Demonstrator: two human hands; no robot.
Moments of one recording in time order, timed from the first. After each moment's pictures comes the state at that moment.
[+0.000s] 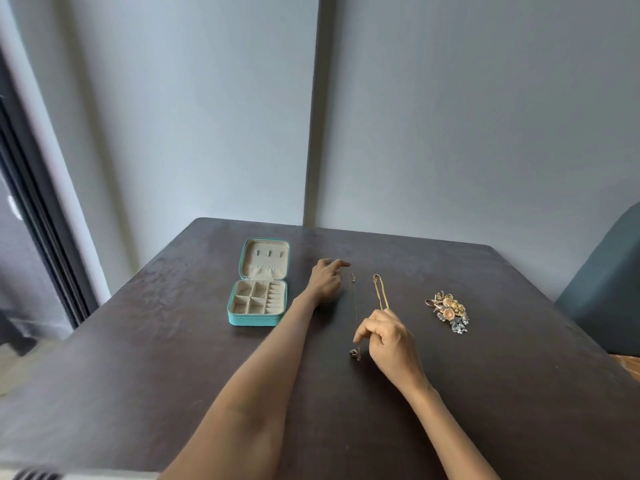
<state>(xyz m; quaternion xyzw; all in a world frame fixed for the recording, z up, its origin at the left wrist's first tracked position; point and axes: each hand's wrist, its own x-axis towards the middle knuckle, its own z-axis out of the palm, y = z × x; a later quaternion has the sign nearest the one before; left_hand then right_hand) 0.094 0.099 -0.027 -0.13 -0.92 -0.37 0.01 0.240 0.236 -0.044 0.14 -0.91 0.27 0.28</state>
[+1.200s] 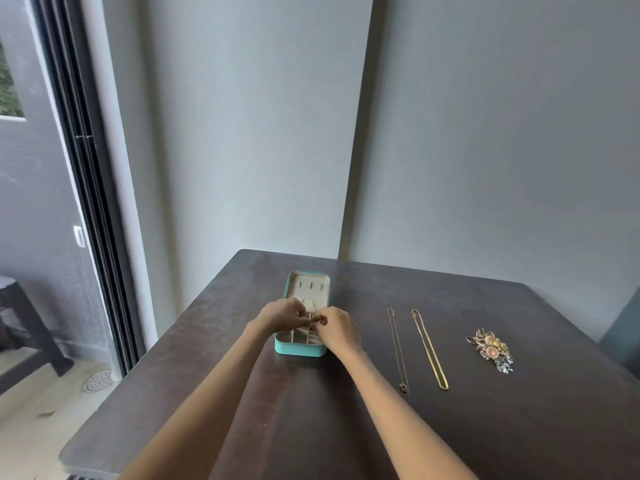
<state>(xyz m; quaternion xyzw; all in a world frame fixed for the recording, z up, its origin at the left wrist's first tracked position) 0.147 -0.066 0.009 -0.08 -0.98 -0.18 -0.04 0.172 0.073 -0.008 0.07 -0.96 0.25 0.09</state>
